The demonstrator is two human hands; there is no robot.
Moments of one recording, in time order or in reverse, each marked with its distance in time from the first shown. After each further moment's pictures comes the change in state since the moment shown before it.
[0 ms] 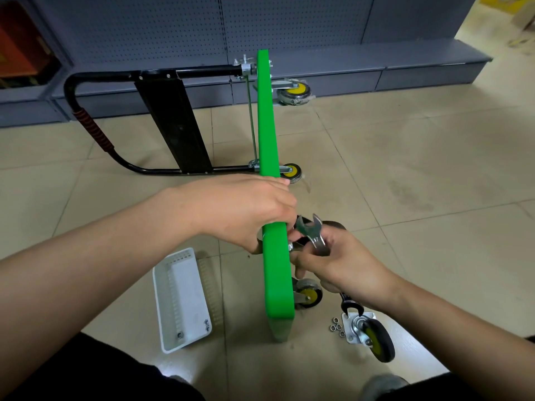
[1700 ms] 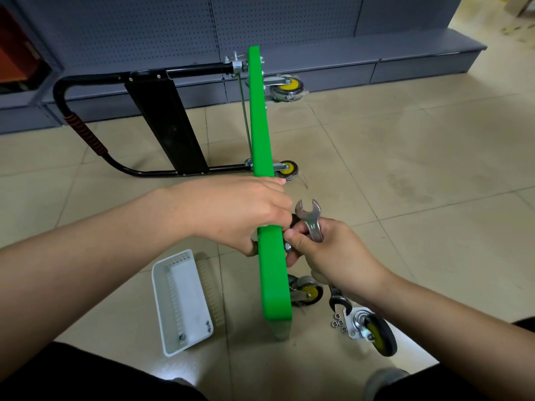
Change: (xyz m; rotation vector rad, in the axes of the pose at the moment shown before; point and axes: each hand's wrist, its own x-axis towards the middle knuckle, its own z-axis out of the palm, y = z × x) left_hand 0.002 0.001 -0.004 0.004 0.040 0.049; right_hand 0.008 -0.005 0.010 -0.021 0.160 0.045
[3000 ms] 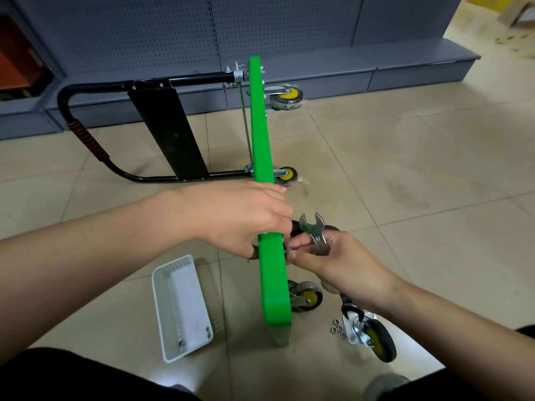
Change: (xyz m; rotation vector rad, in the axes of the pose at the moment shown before) left_hand -0.001 -0.002 -0.003 0.042 -0.070 0.004; right_hand -0.018 -0.019 -0.005 0.108 -0.059 0.048
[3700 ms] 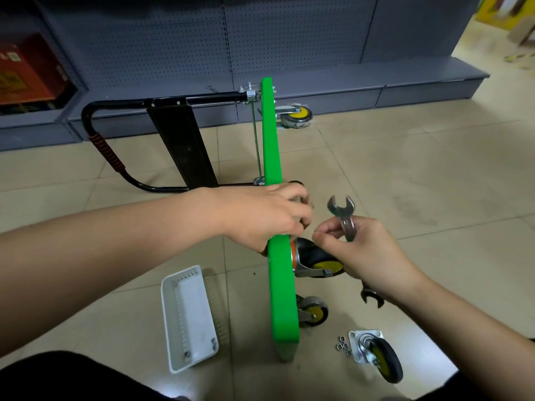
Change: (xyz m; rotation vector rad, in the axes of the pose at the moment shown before) left_hand 0.016 -0.019 -0.013 0.031 -0.044 0.008; right_hand 0.013 -0.026 -0.026 -0.284 0.230 -0.189
